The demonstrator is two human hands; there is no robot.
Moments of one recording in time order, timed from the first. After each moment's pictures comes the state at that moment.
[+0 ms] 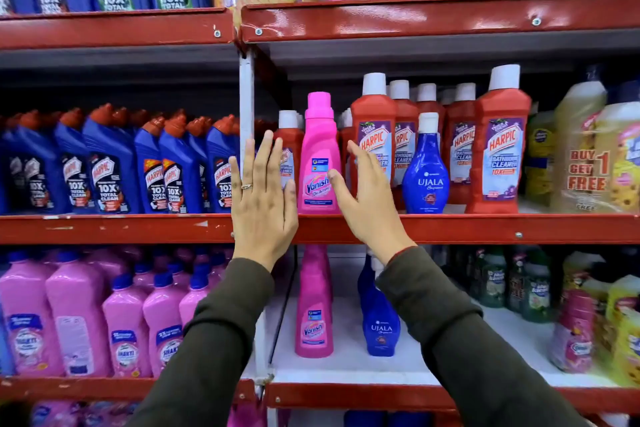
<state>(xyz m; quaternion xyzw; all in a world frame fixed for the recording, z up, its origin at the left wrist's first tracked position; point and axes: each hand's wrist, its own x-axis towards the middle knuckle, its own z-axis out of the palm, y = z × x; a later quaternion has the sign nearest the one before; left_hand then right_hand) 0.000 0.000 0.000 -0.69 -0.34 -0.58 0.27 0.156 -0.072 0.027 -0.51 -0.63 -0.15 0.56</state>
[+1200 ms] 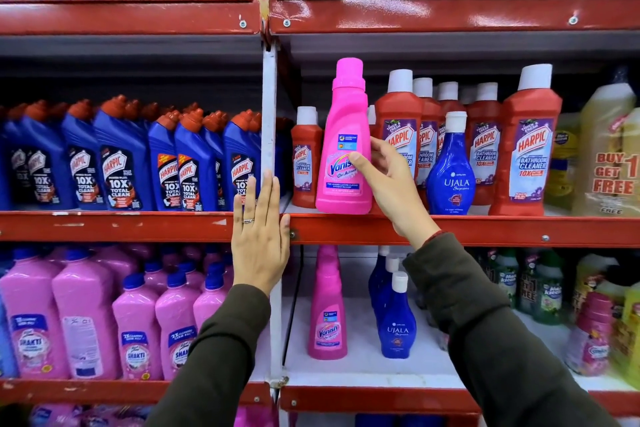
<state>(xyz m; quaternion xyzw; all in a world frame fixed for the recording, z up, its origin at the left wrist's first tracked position) -0.037 0.056 -0.058 -0.69 -0.42 -0.51 0.29 0.140 -0.063 0.051 -0.42 -0.59 0.13 0.68</state>
